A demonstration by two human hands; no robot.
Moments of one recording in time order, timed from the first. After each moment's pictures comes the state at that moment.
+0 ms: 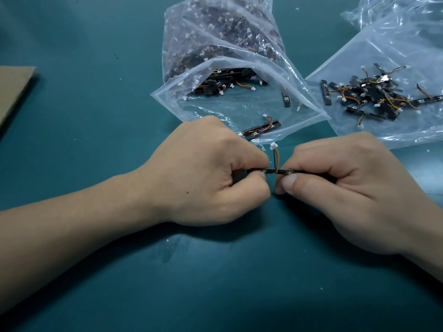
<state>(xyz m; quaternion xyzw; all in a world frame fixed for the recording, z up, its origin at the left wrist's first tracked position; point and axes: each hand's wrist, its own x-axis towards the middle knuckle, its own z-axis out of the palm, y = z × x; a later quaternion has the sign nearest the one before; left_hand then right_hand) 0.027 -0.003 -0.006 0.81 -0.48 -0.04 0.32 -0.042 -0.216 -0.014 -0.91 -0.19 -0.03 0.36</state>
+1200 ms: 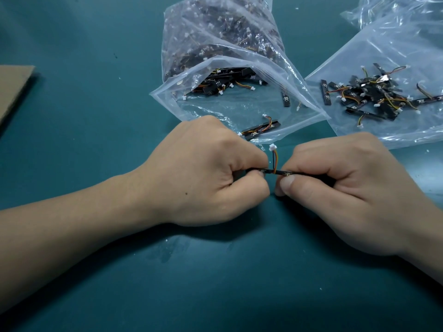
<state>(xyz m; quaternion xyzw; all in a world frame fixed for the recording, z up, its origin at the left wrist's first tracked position) 0.029 -0.004 -0.007 0.82 -0.48 -0.04 0.31 -0.042 -0.216 -0.015 -0.92 -0.21 -0.04 0.32</state>
